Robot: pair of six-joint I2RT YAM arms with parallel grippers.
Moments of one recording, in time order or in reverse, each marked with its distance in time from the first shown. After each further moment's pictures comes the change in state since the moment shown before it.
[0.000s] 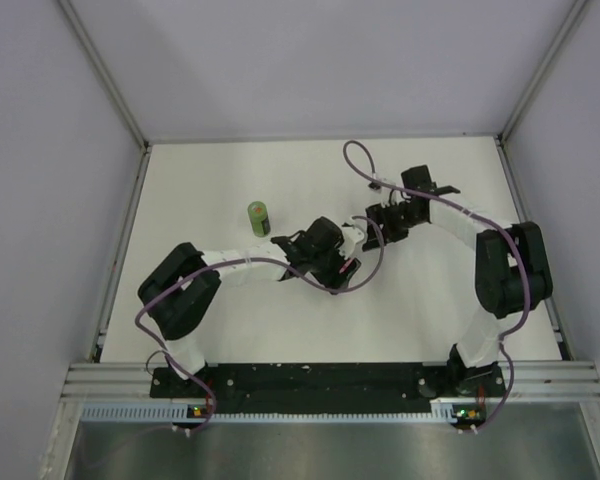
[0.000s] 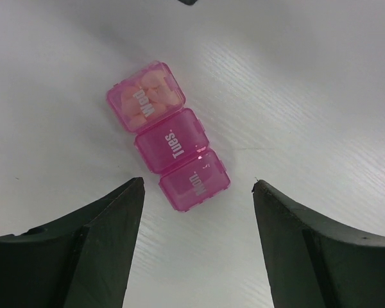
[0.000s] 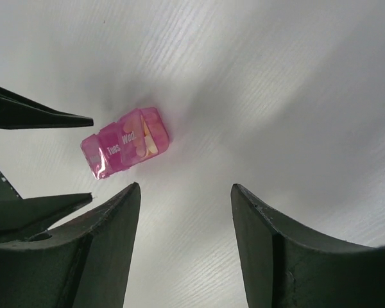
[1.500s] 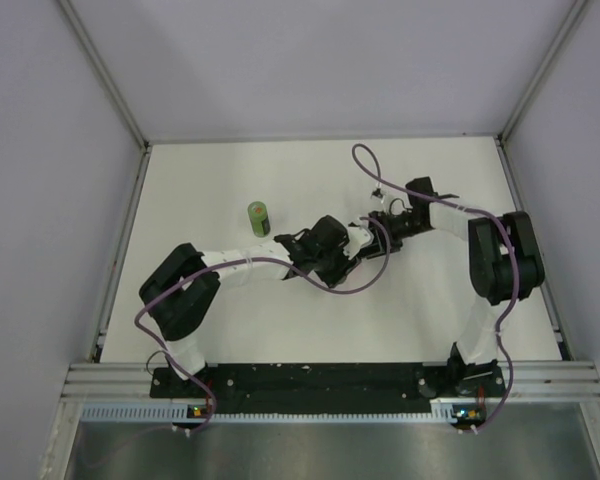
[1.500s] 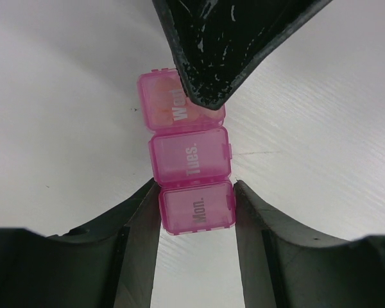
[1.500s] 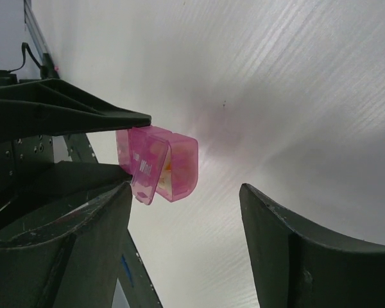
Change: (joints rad) left arm -0.039 0.014 0.049 -0.048 -0.084 0.084; right arm -0.061 0.093 -0.058 0.041 -0.348 0.046
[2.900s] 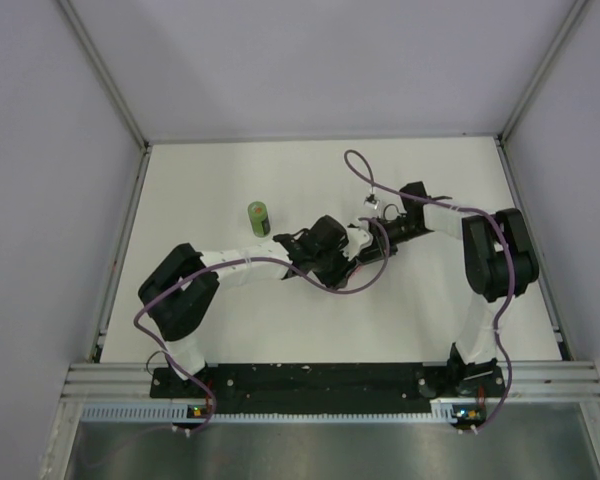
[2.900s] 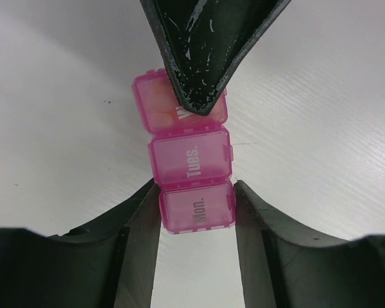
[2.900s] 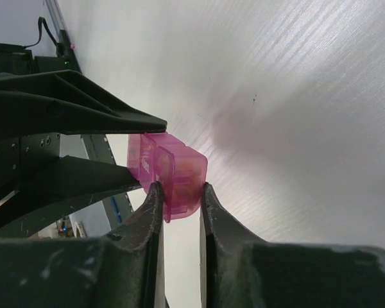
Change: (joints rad) left arm 0.008 -0.007 0.000 -0.022 0.075 -0.040; right arm 0.039 0.039 0.000 -0.043 -0.080 -0.063
